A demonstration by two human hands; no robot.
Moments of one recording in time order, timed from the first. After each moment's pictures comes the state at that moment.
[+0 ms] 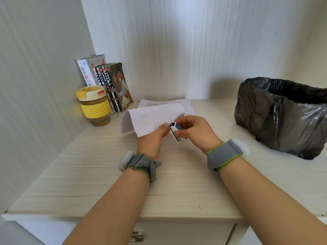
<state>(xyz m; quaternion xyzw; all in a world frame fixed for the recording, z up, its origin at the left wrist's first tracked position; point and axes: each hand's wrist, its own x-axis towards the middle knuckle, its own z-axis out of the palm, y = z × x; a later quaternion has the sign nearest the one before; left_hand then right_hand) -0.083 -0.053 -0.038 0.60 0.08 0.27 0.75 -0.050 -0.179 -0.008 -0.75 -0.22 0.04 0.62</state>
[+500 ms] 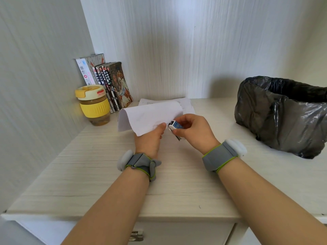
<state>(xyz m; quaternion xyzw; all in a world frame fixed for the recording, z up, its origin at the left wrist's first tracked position) -0.080 -0.048 -0.040 0.65 0.14 0.31 0.69 -0.052 -0.174 -0.012 -0.78 -0.21 -0.04 0.59</state>
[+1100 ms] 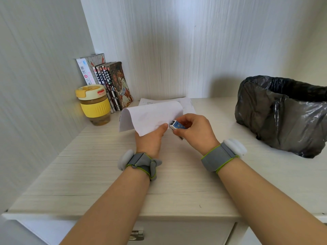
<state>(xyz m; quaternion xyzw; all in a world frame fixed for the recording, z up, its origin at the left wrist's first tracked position) -0.082 -0.049 -0.039 0.66 0.15 0.31 0.67 -0.052 -0.175 -0.015 -0.81 -0.22 -0.09 0.54</state>
